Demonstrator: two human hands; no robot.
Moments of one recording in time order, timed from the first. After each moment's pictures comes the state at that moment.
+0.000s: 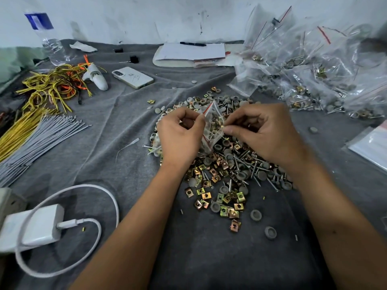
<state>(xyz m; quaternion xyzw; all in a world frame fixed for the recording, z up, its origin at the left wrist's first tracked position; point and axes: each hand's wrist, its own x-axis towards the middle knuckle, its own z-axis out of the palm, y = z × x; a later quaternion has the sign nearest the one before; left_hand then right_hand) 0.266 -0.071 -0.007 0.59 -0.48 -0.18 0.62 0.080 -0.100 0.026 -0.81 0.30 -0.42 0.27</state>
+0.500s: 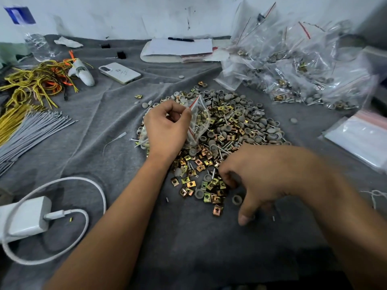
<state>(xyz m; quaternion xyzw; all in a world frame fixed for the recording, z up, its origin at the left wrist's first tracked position) 0.264 -0.069 -0.007 0.59 -0.50 -0.15 0.61 0.067 -0.030 0.069 -0.83 0.43 0.24 0.25</state>
